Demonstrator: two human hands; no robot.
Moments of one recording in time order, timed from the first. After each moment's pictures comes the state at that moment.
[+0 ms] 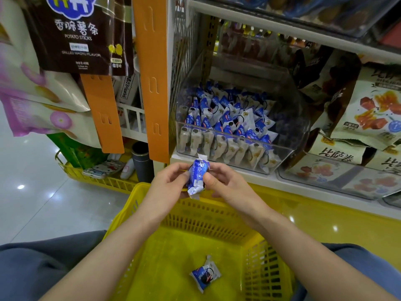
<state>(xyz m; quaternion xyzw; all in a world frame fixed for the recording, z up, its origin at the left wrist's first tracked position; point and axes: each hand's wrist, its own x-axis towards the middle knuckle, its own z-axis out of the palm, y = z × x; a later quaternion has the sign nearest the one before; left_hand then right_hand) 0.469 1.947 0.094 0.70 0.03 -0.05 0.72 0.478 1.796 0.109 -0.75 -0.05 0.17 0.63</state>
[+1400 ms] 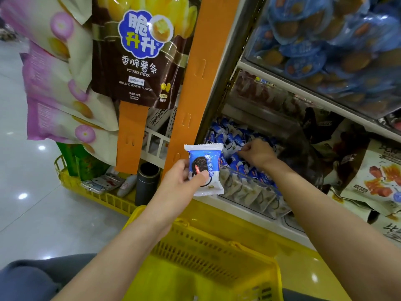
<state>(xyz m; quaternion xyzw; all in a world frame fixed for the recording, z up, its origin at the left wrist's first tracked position) 0.488 1.975 0.142 0.63 0.02 -0.02 0.77 0.659 1.785 0.159 -0.99 0.02 0.01 0.15</state>
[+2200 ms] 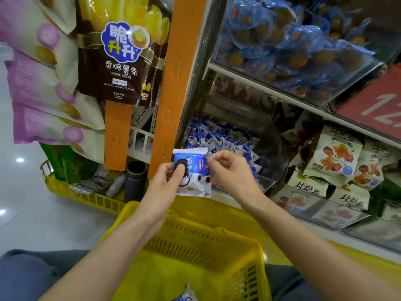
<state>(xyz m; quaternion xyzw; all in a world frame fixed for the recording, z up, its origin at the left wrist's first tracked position) 0.462 1.965 0.133 0.60 0.06 -0.03 0.79 0.497 1.822 0.178 -0.86 -0.07 -0.02 0.50</state>
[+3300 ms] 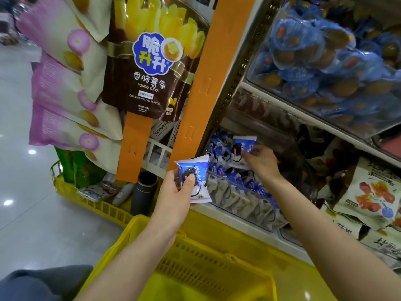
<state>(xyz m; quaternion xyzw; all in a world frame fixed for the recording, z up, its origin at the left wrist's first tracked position) 0.495 1.973 0.132 0.59 0.13 0.03 0.80 0.626 1.801 0.181 -0.92 0.05 -0.09 0.38</state>
